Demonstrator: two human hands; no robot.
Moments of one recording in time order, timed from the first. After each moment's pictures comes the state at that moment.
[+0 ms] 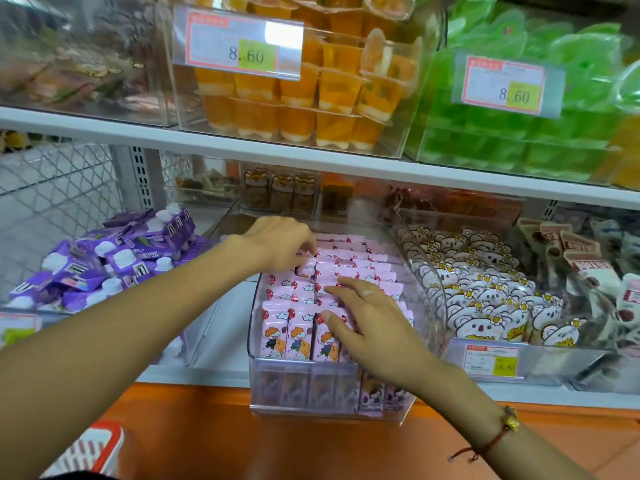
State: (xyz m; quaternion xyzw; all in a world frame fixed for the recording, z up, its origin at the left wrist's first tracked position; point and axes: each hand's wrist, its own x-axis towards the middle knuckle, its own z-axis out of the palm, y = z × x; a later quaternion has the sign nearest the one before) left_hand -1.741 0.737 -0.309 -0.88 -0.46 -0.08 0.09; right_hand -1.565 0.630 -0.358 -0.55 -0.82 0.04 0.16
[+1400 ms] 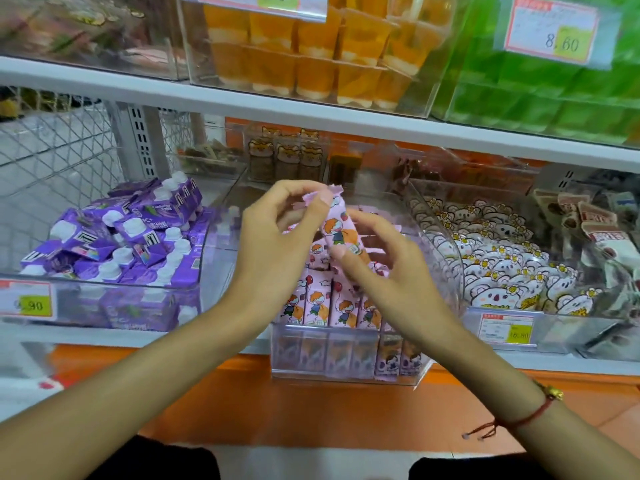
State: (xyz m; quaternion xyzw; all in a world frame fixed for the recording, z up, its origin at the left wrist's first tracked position) left_hand -1.735 0.617 -0.317 -0.57 -0.36 -0.65 -0.34; right_hand -1.593 0.607 -0.329 -0.43 -0.73 0.24 0.46
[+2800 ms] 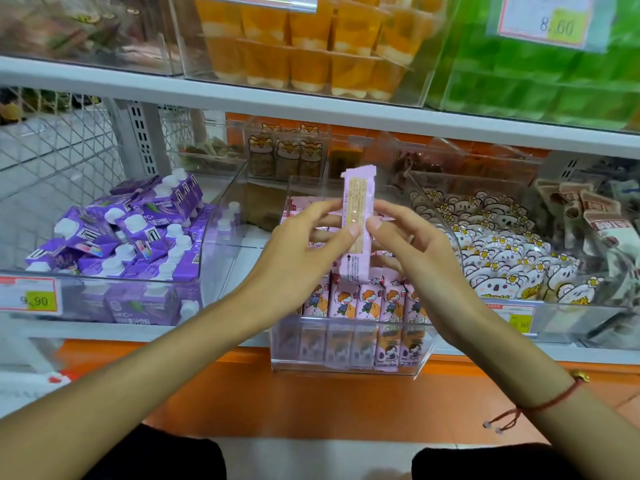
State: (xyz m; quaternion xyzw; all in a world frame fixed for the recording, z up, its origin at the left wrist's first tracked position) left_hand -1.732 0.622 -0.330 -0.71 -0.37 -0.48 -0.35; right_hand -1.570 0.606 -0.323 -0.43 -0.62 0.40 0.53
